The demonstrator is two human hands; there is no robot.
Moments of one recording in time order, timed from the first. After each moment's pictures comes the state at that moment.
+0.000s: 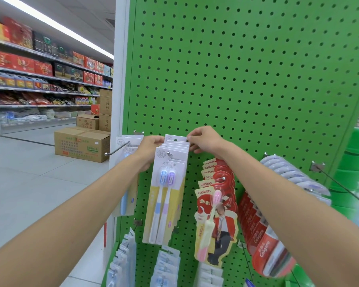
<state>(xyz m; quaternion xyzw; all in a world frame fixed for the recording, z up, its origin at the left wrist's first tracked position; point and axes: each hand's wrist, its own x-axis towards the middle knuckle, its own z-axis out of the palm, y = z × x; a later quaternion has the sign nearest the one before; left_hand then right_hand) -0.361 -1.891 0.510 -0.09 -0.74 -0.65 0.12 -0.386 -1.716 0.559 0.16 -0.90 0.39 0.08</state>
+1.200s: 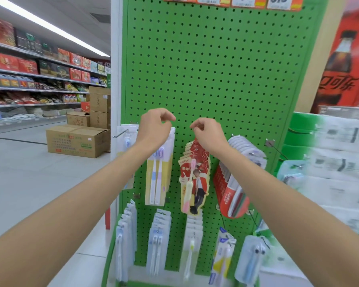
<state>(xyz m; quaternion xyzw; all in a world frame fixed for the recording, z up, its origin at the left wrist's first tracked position) -0.215 -1.842 0.552 -0.12 -0.80 -0.47 0.36 -0.245 -1.680 0.553 0.15 -0.89 0.32 0.29</state>
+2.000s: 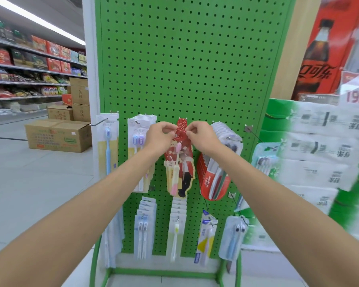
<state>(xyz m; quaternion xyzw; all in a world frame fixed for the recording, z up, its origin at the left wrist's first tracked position) -0.228 -1.779 0.502 -0.11 -0.78 -0.57 0.22 -0.230 -1.639 0.522 0.11 -0.91 0.32 0.25</state>
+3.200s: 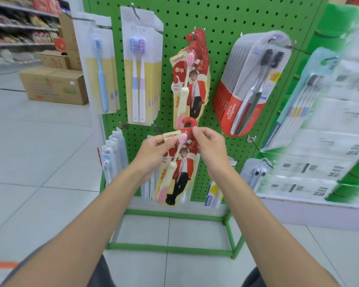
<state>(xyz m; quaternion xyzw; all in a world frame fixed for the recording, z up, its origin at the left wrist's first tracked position) -0.195 -1.805 0.286 -0.07 -0.69 -0.72 -0.01 -0.183 -1.656 0.308 0.00 -0.75 0.65 0.15</state>
